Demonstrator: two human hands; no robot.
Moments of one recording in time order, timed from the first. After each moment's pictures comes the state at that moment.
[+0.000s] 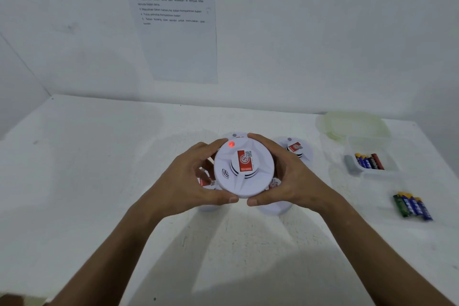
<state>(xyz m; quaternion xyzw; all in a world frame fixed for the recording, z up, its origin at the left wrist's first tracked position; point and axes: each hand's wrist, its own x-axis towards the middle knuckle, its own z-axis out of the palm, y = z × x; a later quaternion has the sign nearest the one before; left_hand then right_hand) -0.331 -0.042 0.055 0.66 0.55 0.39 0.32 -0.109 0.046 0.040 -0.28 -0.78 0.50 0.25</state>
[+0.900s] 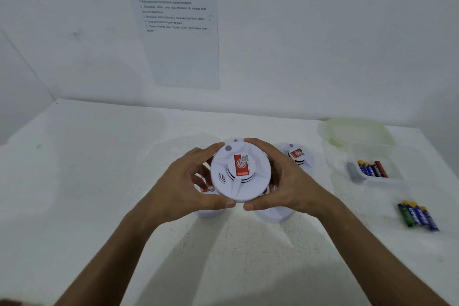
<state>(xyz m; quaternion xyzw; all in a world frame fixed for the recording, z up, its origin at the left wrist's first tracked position) -0.333 -0.044 0.058 0.64 0.58 0.39 0.31 -0.115 0.051 0.041 -0.27 -0.78 0.51 0.24</state>
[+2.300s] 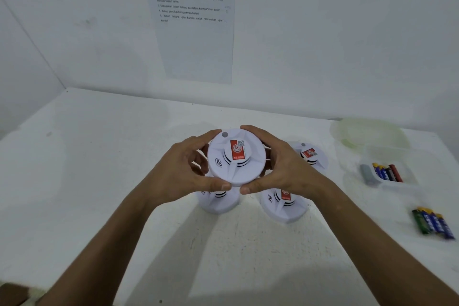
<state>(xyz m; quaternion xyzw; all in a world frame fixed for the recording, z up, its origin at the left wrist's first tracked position) -0.365 -0.035 0.058 0.64 0.57 0.40 0.32 -0.148 0.065 0.053 -0.26 -0.78 0.53 0.22</state>
